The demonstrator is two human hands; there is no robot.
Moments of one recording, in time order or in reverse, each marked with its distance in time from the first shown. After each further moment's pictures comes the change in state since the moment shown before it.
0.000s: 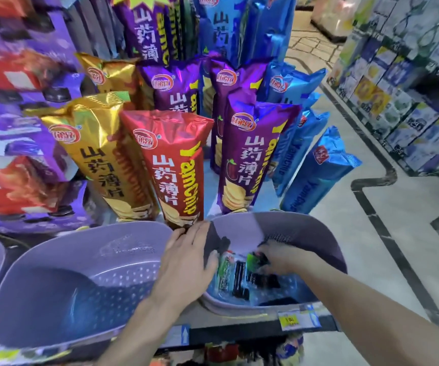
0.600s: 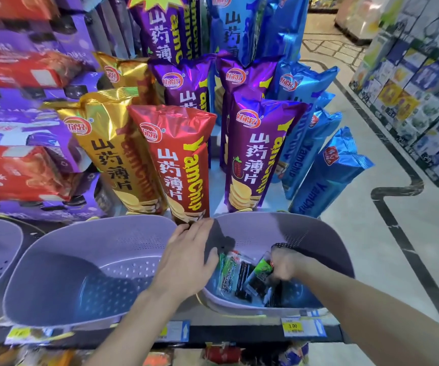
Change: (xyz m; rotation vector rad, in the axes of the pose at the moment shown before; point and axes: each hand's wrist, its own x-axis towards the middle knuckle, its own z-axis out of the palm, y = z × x) left_hand -0.002 0.003 0.002 -0.035 0.019 -0.058; right_hand 0.014 0.002 0.008 0.068 -0.069 0.097
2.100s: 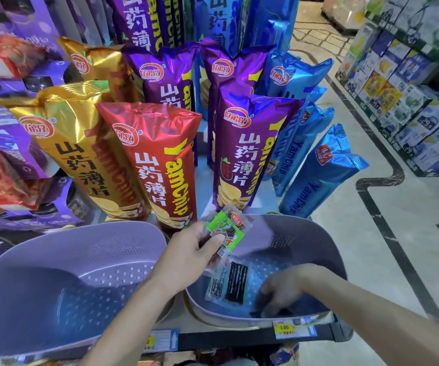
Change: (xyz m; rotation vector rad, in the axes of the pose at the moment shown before) left_hand 0.027 0.016 -0.010 -0.709 -0.180 -0.164; right_hand -0.048 0.001 -0.003 -0.056 -0.477 -0.224
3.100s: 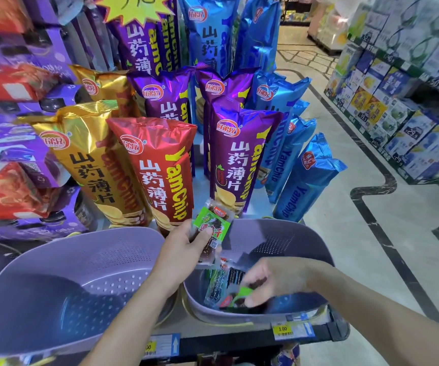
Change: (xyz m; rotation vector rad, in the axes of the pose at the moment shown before) left_hand 0.002 -0.003 0.004 -0.216 0.147 -0.078; right_hand -0.056 -0.027 0.001 0.394 0.336 -0.461
